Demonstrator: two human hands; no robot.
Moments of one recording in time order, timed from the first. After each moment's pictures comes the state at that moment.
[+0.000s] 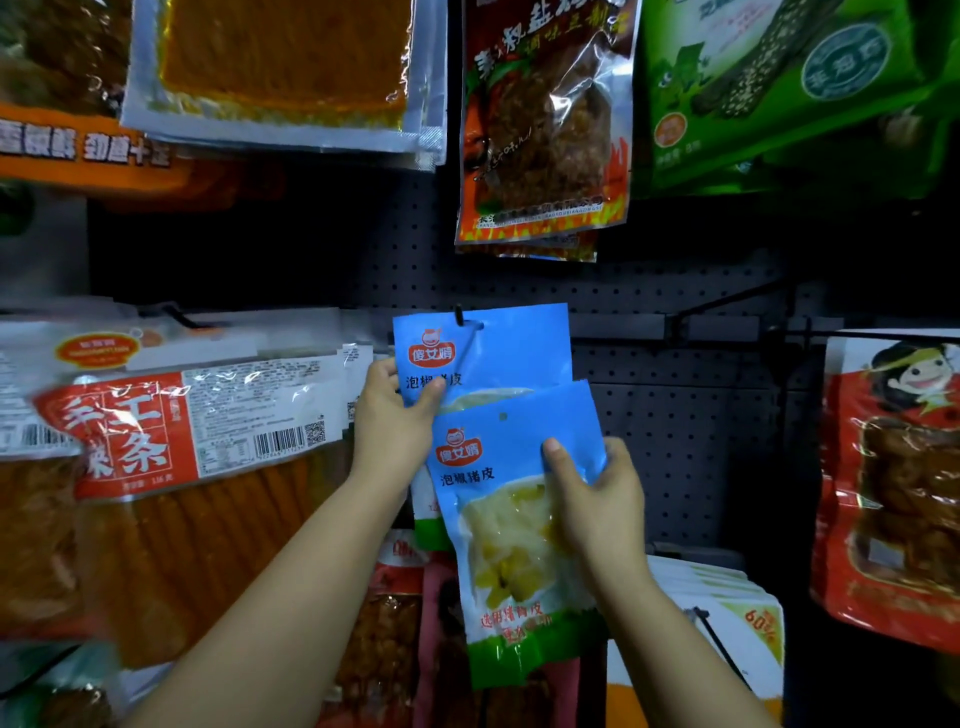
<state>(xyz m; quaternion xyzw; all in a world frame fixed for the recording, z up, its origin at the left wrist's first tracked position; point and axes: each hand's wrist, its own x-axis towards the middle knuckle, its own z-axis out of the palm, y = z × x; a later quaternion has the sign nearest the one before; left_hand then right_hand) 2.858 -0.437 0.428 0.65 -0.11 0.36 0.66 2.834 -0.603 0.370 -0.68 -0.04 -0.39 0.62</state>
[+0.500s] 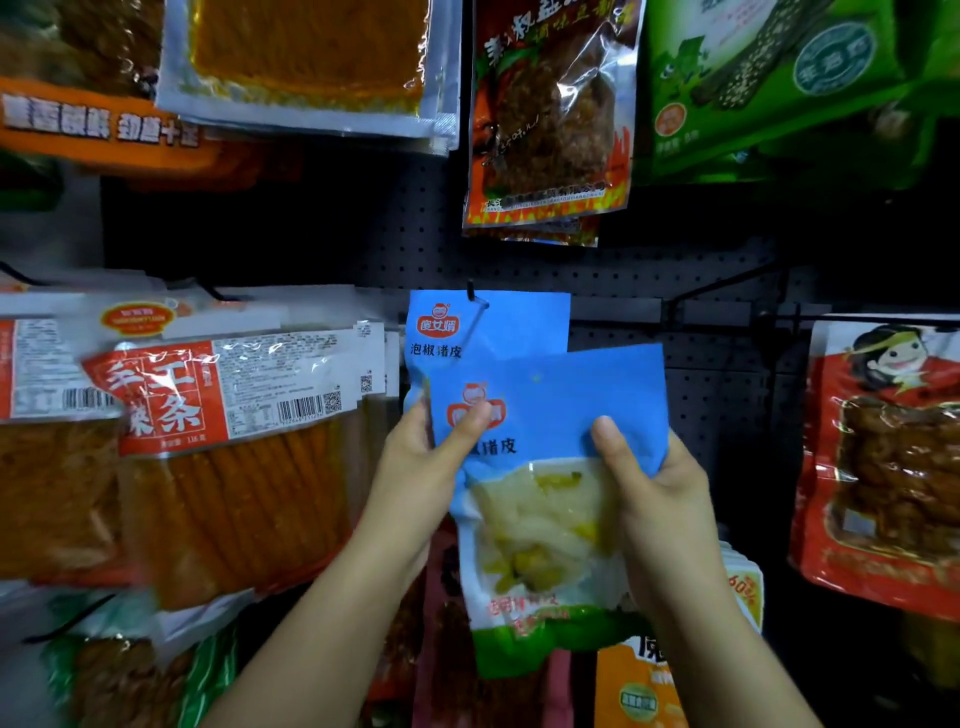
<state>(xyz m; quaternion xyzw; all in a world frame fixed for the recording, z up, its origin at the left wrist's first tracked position) 2.780 -0.452 0.389 0.58 -0.23 0.20 0.75 2.759 -0.614 0.375 -0.60 -0.15 -0.36 0.69</state>
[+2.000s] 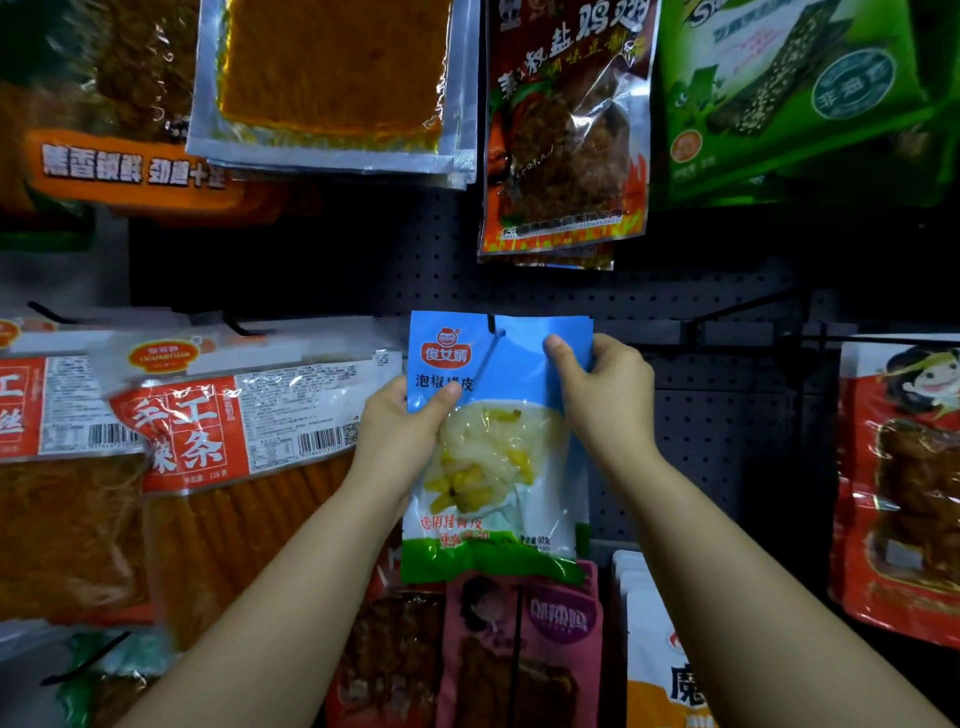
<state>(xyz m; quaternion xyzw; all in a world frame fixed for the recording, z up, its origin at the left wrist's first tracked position) 2.835 -0.416 0.427 0.65 -0.12 0.29 0.69 2.819 -0.584 0.464 -0.75 -0.08 -0.47 0.46</state>
